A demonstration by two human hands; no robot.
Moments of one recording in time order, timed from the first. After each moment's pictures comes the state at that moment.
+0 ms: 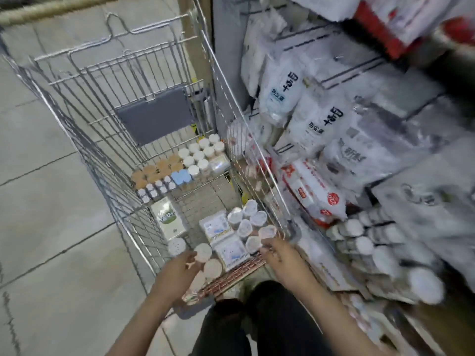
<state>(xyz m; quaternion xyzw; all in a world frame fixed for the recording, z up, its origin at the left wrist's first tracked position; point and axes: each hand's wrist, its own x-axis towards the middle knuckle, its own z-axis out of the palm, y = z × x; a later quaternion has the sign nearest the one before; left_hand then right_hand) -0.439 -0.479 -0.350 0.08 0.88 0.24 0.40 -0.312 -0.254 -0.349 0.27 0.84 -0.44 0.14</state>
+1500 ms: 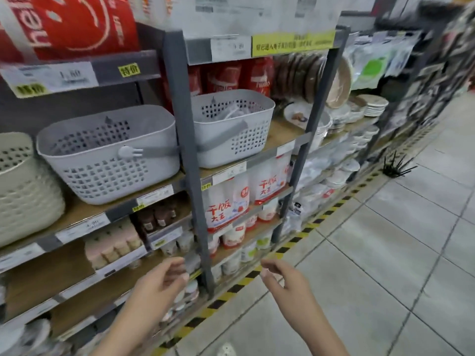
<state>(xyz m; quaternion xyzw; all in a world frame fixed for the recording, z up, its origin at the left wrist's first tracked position) 0.291 -0.261 -0.141 0.72 0.48 0.11 0.49 0.496 -0.409 -0.165 0.80 0.35 -0.31 -0.38</state>
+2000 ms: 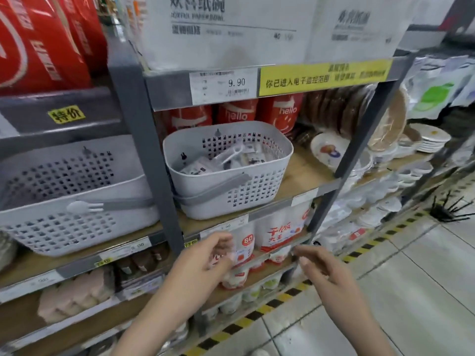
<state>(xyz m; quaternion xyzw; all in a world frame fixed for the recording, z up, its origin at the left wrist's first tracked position) 0.485 -0.175 -0.088 0.77 0.40 0.21 0.44 0.693 -0.299 -0.106 0.74 0.42 -0.26 -0.45</state>
